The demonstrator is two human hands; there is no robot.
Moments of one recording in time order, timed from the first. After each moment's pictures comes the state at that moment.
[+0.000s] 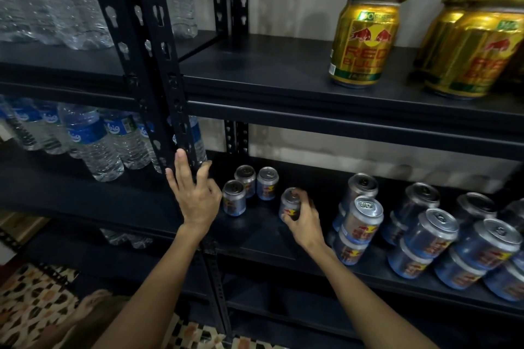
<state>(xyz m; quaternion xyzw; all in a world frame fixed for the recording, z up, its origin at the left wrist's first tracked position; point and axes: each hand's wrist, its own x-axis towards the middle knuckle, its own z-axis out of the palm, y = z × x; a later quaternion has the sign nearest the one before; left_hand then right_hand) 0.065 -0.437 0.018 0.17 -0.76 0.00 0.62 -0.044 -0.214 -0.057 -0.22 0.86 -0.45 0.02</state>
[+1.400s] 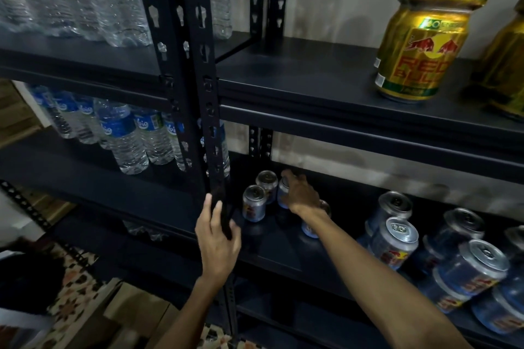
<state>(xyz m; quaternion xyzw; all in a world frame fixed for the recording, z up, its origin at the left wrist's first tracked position) 0.113 -0.408 -0.057 0.20 -0.81 -0.18 0.52 -0.083 -0.303 0.013 -0.30 0.93 -0.20 0.11</state>
